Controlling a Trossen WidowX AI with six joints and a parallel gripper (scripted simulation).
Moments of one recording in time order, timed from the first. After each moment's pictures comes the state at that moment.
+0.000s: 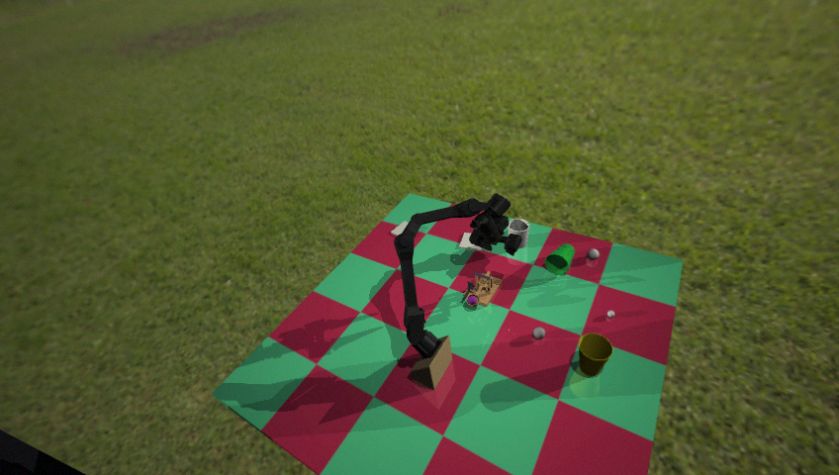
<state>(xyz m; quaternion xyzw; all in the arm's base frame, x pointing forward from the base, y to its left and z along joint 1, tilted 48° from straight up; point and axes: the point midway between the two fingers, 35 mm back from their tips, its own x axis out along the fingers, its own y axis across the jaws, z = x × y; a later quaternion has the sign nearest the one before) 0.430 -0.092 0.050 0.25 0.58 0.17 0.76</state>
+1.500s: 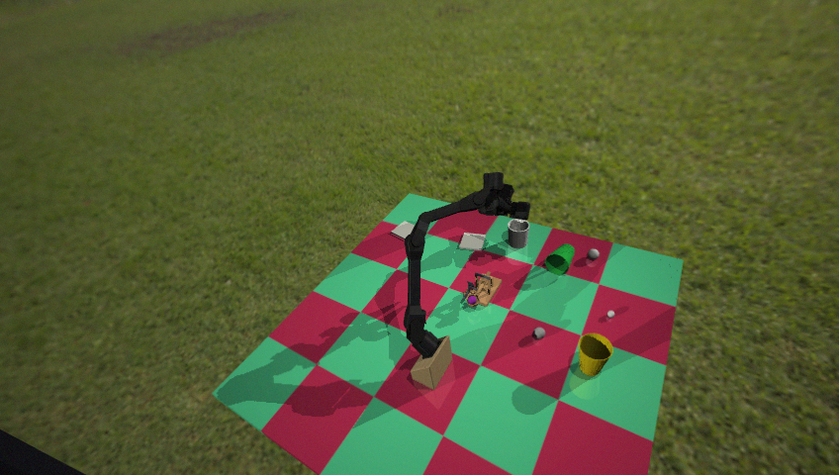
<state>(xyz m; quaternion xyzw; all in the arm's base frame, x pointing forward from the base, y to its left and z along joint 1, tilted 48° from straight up) 0.571 -0.110 0.115 0.30 0.35 0.17 0.87</state>
